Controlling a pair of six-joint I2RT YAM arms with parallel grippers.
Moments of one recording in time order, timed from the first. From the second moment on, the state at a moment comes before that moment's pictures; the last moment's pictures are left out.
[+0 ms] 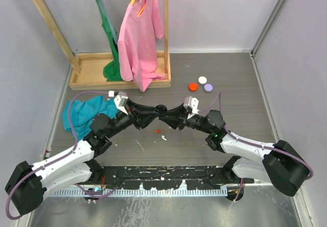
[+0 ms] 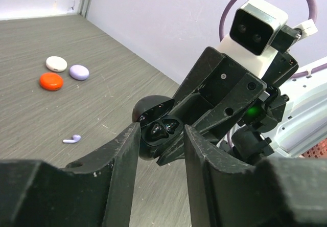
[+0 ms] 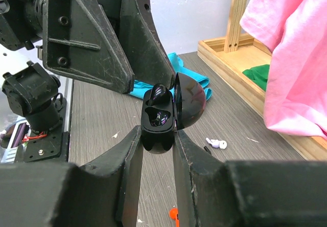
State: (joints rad) left arm -0.74 0.88 0.39 0.71 0.28 -0.52; right arm 0.74 1.13 0.36 1.01 -0.52 0.14
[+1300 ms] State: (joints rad) left arm -0.73 1.09 0.66 -0.02 -0.16 -0.45; right arm 0.74 1.14 0.22 1.06 -0.32 0.07
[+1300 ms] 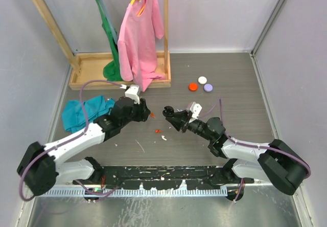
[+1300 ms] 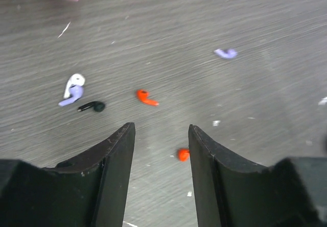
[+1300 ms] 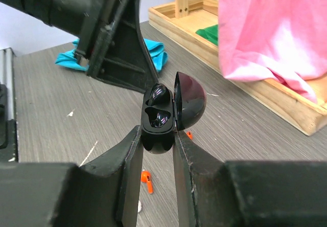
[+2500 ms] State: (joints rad) left arm -0.55 1.62 0.84 -0.13 0.05 -0.40; right arm 0.74 1.19 0.16 1.14 -0.22 0.04
